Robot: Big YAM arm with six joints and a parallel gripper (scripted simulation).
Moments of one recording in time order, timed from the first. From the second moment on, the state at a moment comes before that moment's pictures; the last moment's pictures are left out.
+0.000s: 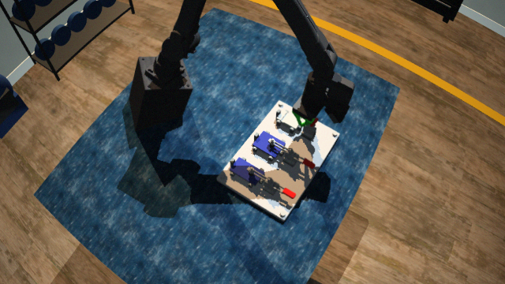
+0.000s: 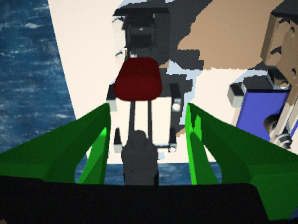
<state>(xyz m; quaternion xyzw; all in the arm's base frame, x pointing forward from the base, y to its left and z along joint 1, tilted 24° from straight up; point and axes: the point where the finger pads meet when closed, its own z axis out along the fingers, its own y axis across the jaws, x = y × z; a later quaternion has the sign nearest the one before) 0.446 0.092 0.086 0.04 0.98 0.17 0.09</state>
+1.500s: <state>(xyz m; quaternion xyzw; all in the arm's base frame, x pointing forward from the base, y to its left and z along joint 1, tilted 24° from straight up) 0.453 0.079 0.134 0.04 0.98 0.17 0.11</state>
